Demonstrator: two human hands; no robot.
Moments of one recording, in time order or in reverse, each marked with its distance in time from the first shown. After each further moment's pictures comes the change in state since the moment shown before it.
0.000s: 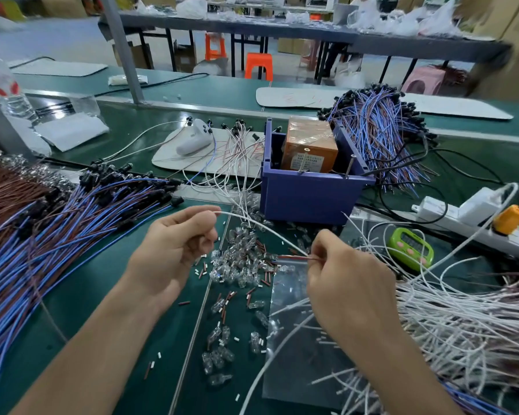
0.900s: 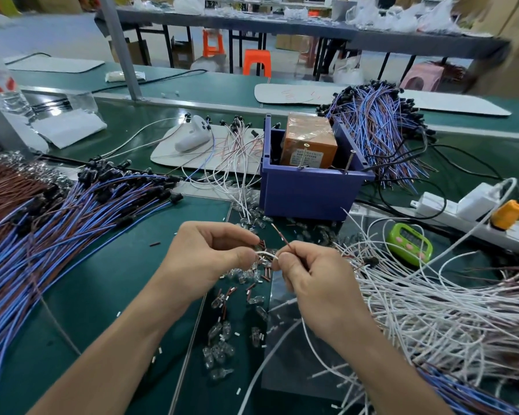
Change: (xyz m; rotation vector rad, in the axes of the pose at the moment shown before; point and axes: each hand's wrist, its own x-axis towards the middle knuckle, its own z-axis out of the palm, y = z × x) left_hand -0.020 -0.008 0.024 0.480 -0.162 0.059; right_hand -0.004 -0.005 0.025 0.791 -0.249 0.018
